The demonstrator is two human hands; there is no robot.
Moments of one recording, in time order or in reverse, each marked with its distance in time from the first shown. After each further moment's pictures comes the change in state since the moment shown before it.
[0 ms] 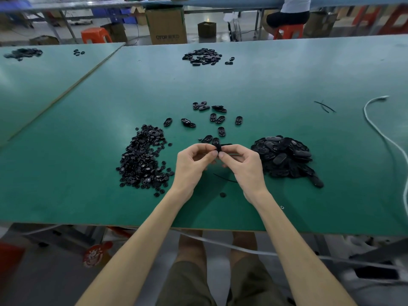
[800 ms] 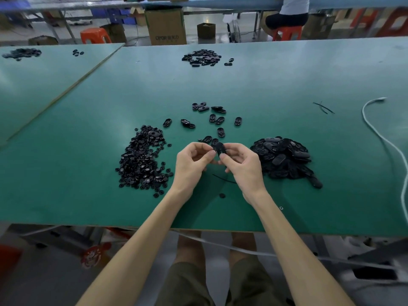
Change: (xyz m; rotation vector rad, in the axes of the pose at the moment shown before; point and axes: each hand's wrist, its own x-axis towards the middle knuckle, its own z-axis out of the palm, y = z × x) left_hand 0.000 0.003 0.000 0.061 0.024 0.016; right_hand -0.002 -0.005 0.002 -0.028 0.023 -0.005
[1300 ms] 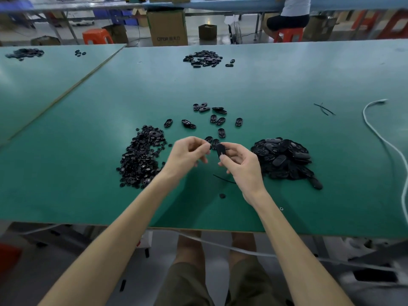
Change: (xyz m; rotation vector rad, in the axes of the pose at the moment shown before) left_hand 0.023 0.028 -0.022 0.291 -0.155 -0.063; right_hand 0.001 0.001 0.002 -0.043 -0.021 0.010
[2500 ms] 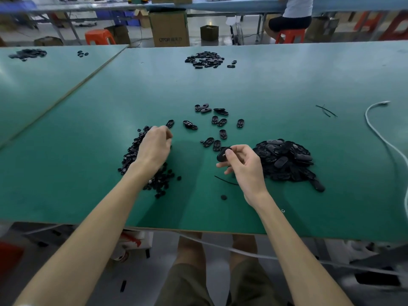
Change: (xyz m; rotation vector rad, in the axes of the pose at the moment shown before) left_hand 0.032 -0.014 -0.063 0.836 0.236 0.003; right_hand -0.001 -0.002 -0.001 0.110 0.025 0.035
